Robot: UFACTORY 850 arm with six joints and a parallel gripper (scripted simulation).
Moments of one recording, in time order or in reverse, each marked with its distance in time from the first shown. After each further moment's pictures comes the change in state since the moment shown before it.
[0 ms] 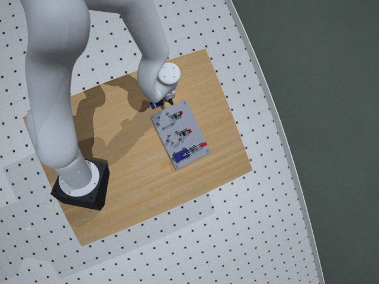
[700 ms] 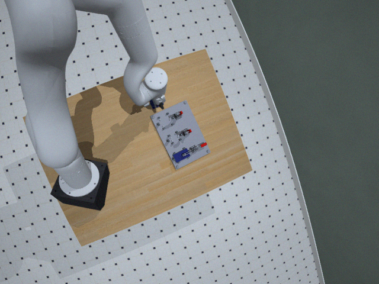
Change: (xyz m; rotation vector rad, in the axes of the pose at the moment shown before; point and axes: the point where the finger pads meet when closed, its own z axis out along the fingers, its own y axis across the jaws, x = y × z) arm 0.052 0.000 0.000 0.001 0.006 0.001
